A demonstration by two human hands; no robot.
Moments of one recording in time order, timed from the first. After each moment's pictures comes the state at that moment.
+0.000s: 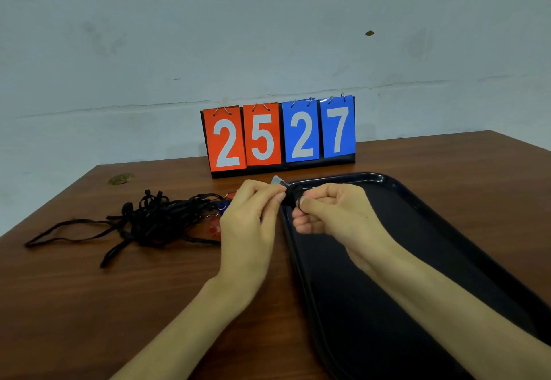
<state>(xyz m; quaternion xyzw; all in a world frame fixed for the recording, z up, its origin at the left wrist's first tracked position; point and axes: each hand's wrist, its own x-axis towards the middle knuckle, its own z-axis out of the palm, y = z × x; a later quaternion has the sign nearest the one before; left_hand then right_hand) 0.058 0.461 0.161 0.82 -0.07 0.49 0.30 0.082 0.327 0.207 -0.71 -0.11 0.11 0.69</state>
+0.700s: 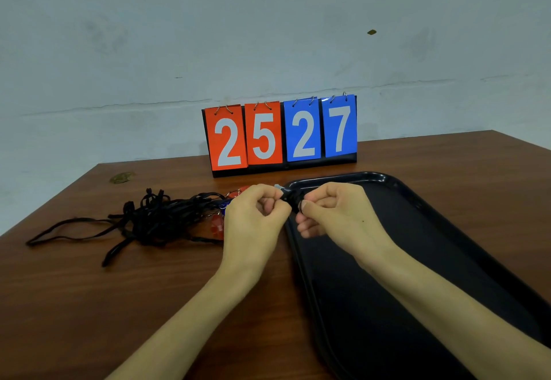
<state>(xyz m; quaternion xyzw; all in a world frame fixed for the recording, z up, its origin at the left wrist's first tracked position) 0.055 0.457 0.175 0.81 0.03 0.33 0.48 0.084 0.328 0.201 -0.77 -0.14 0.07 0.62</state>
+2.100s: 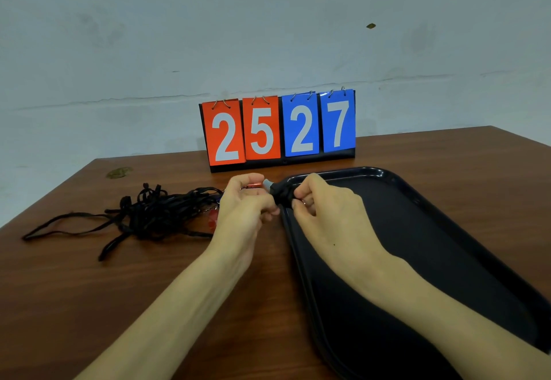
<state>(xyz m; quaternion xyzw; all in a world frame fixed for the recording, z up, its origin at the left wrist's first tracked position) 0.060 0.463 0.187 0.61 0.13 0.16 0.76 0.073 0.331 0.193 -0.90 -0.26 -0.15 0.32</state>
